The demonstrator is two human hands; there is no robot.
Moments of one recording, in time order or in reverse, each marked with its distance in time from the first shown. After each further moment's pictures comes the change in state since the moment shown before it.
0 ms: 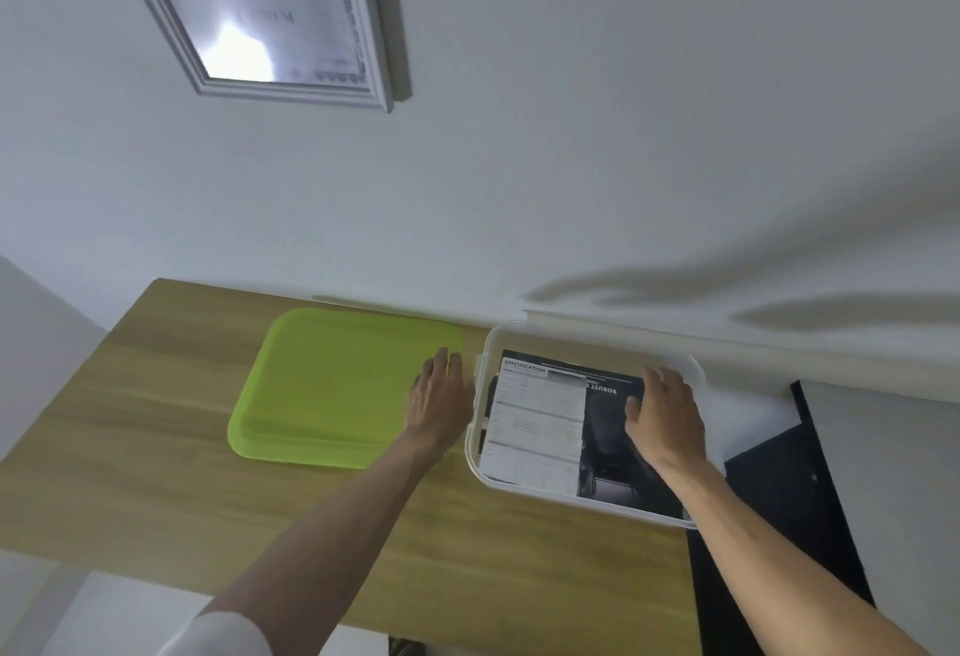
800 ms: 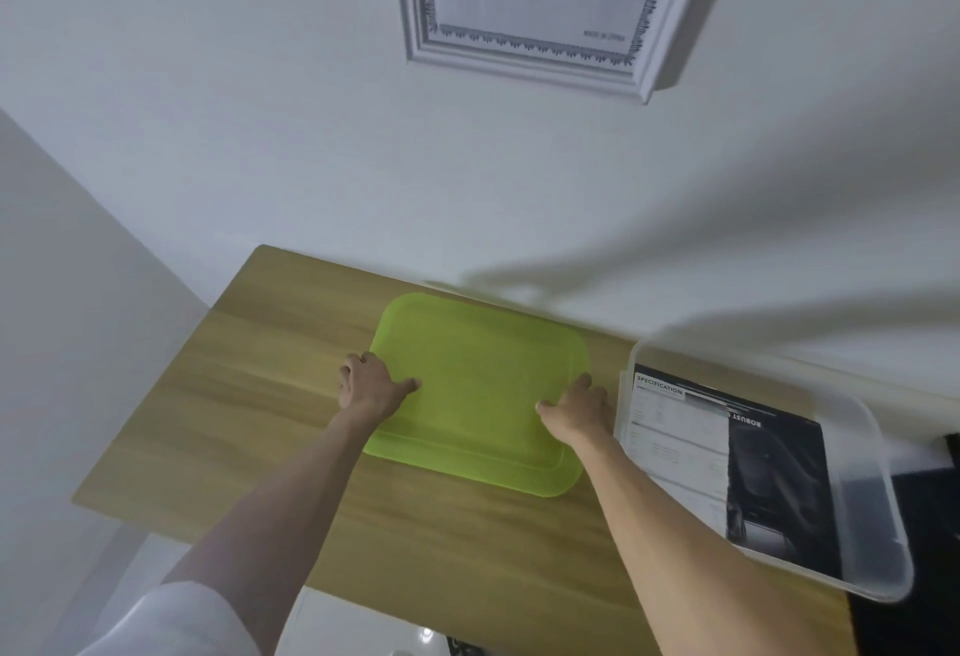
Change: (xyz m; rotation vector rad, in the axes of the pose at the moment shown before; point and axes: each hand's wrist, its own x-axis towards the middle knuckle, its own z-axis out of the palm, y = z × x) left_hand 0.033 -0.283 -0.054 -0.204 -0.170 -0.642; right_hand 0.017 -0.285 0.123 0.137 -0.547 0.359
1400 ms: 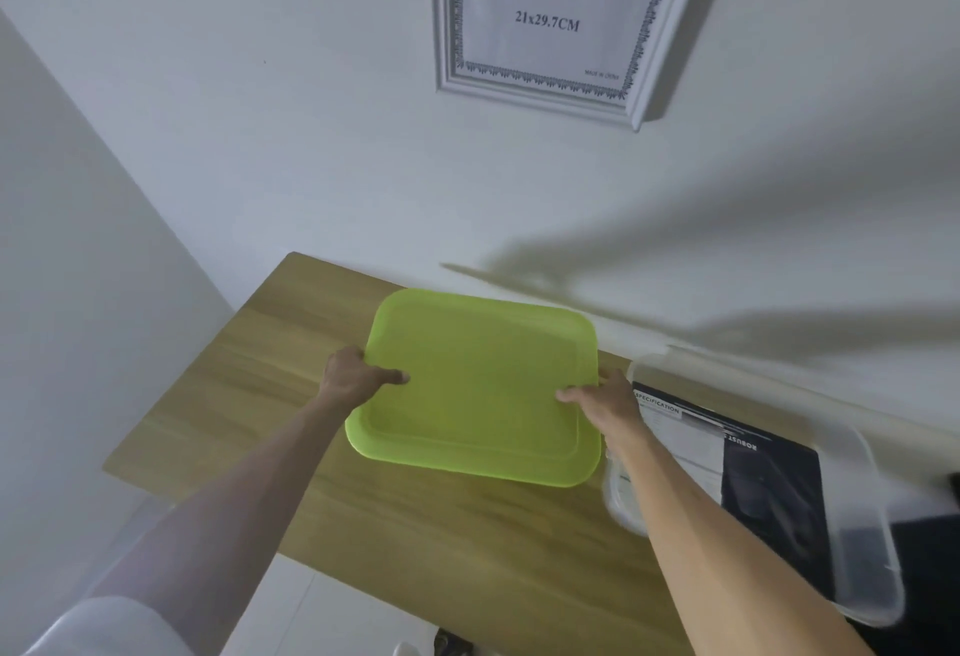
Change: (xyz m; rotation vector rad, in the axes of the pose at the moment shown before) left_hand -0.046 -0.018 -0.061 -0.449 -0.020 -0.049; right_hand -0.016 0.018 -0.051 0.643 -0.033 -0.146
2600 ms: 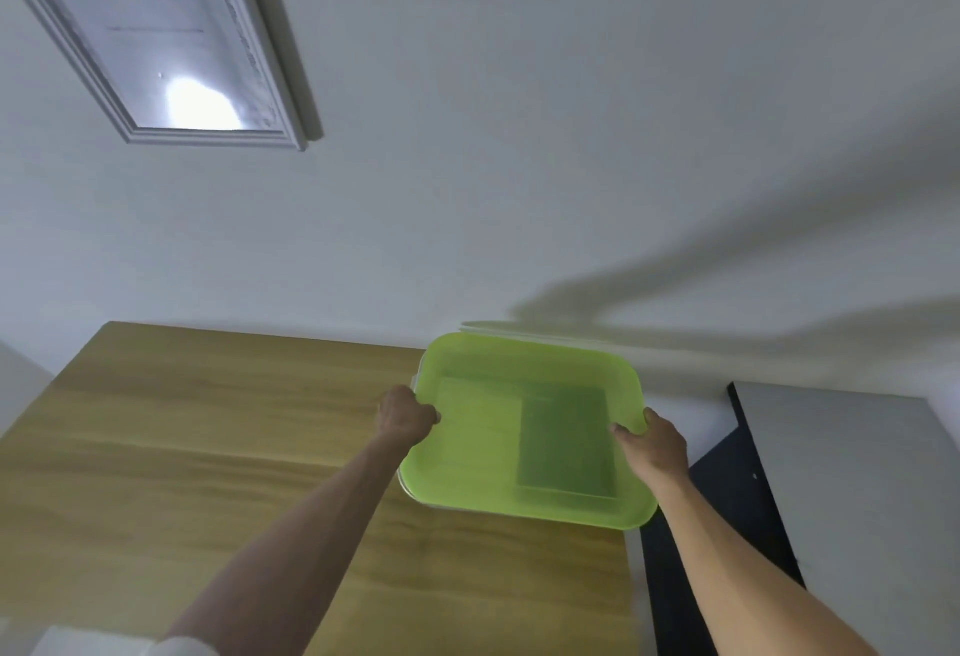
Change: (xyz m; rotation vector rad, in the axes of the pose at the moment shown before) left_hand -0.167 0.143 0.282 0.263 -0.104 0.199; right_hand -0.022 0.176 -0.305 -0.319 0.316 0.018
